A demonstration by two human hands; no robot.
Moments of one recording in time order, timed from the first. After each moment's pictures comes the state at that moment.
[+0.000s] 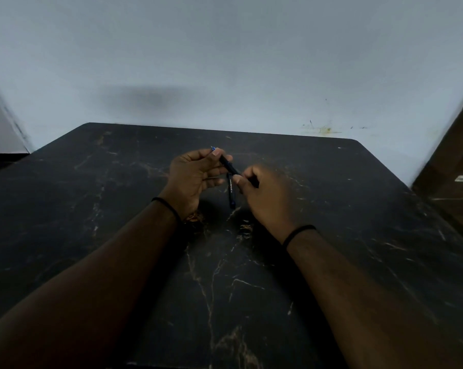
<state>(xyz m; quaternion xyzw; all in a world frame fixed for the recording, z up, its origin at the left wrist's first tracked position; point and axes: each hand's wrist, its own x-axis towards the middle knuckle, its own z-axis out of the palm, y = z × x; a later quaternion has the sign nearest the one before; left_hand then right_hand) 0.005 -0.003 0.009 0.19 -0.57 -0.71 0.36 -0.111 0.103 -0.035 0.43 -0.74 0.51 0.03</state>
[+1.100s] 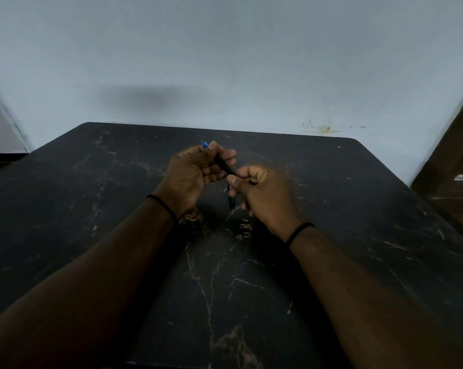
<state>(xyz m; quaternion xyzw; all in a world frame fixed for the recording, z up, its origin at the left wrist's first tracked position) 0.010 -0.007 0.015 0.13 -0.57 -0.74 0.33 -0.088 0.124 -0.006 0.42 -0.67 0.60 -0.13</state>
